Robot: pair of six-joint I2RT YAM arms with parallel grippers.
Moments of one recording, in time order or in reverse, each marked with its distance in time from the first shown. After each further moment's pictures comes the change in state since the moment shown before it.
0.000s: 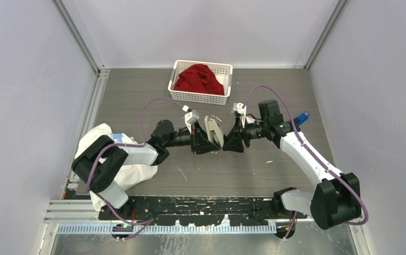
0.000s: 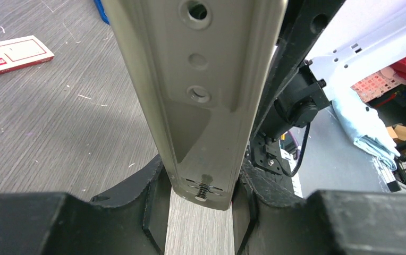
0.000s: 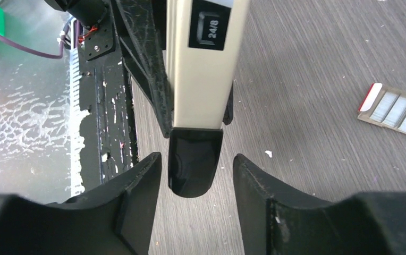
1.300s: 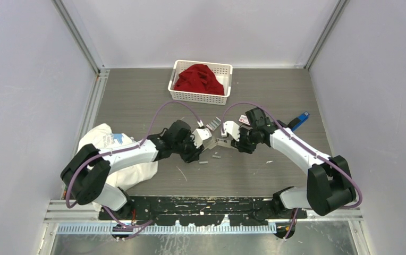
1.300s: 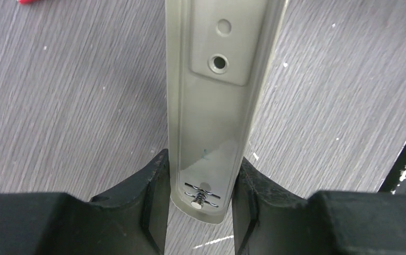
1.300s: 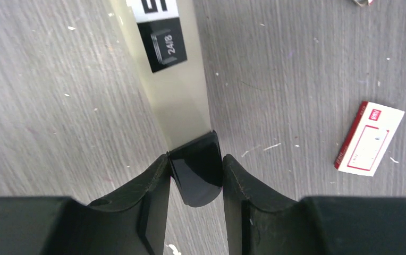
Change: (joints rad) left arm -0.095 -0.144 0.188 -1.171 -0.492 0.745; right arm 0.087 0.133 -0.017 -0.144 0.676 -0.510
